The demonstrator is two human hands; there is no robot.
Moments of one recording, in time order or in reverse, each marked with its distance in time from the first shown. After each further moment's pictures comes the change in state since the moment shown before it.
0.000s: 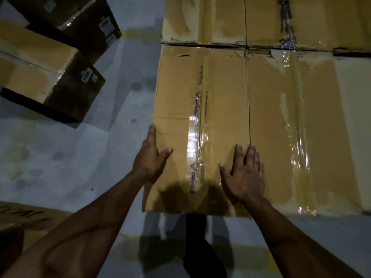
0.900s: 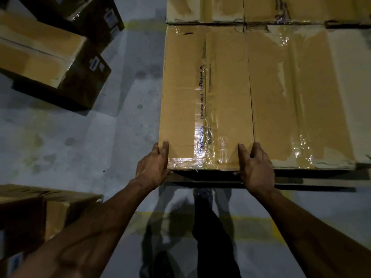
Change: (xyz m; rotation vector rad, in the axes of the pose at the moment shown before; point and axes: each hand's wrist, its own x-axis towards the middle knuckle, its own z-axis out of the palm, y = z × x) left_hand -0.100 -0.071 0.024 0.728 -0.101 0.186; right_hand -0.087 0.027 0.024 -0.194 -0.004 -0.043
